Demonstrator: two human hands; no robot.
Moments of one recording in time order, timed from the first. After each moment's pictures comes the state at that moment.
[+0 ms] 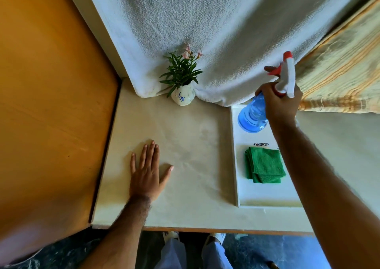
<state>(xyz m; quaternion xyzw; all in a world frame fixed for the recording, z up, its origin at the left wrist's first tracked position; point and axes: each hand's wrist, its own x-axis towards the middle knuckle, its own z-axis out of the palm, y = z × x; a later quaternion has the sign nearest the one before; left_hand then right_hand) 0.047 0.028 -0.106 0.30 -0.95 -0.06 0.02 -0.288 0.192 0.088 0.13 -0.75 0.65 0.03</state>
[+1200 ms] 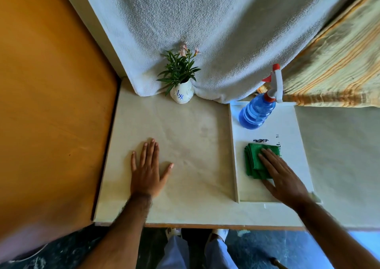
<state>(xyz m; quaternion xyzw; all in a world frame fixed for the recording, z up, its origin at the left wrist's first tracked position) 0.045 0.028 -0.105 0.31 -0.95 -0.07 0.01 -0.220 0.392 -0.059 0.49 -0.86 0.10 -0.07</state>
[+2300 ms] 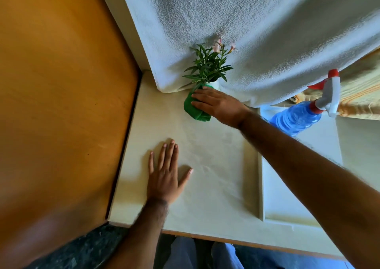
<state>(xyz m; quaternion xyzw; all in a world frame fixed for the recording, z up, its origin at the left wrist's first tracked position) 0.045 0.027 -0.107 0.31 -0.95 -0.05 0.00 -0.270 0.047 -0.013 0.79 -0.60 0.10 0.07</state>
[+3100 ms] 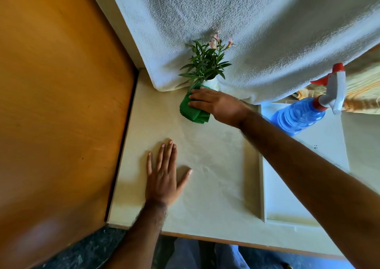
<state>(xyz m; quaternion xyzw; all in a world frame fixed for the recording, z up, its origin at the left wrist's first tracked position) 0.042 0.027 -0.099 0.31 -0.95 -0.05 -0.02 -0.271 0.047 -0.015 0.77 -0.63 0.13 -0.04</state>
